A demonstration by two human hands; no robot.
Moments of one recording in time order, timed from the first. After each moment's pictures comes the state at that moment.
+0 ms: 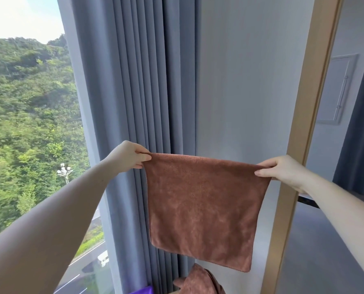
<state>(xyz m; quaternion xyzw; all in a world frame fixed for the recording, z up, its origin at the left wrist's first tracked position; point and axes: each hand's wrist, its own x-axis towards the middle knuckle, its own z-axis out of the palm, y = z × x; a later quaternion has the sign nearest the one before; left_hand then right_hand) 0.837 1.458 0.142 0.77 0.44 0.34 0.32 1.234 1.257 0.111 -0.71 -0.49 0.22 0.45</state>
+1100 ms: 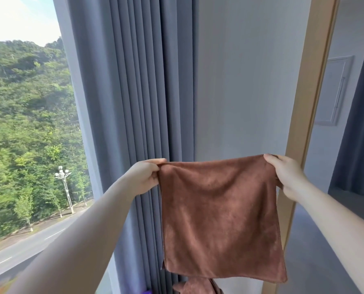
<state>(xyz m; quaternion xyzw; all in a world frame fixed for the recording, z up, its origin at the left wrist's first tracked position) 0.890 1.438 0.105 0.49 0.36 0.42 0.67 1.216 1.263 0.105 -0.62 -0.33 0.23 0.67</state>
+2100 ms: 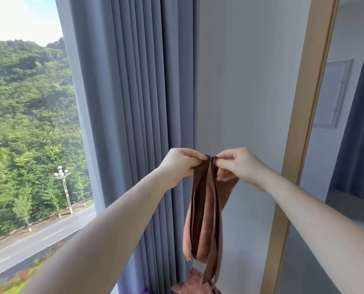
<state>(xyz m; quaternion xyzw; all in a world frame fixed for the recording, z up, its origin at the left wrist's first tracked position) 0.952 1.372 0.139 0.68 0.29 0.38 0.55 1.123 1.274 0.144 -0.61 -0.58 0.24 0.48</state>
